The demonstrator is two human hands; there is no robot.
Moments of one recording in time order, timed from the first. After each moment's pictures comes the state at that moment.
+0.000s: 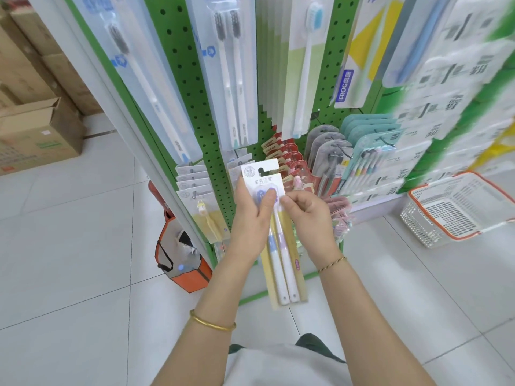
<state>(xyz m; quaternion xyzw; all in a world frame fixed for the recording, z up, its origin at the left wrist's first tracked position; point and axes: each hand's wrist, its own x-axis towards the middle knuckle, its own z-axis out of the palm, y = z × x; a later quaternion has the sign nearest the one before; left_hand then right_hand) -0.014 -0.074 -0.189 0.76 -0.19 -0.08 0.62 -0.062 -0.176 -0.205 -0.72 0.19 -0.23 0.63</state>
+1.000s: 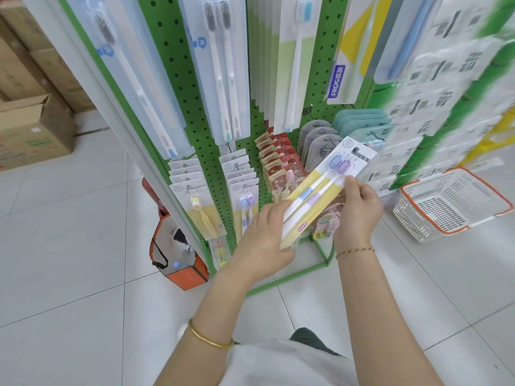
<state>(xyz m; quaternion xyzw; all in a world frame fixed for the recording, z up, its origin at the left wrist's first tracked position) -0.044 -0.067 -0.209 0.85 -0.41 -0.15 0.29 -0.083 -0.224 -0.200 -0.45 0.40 -0.43 0.67</state>
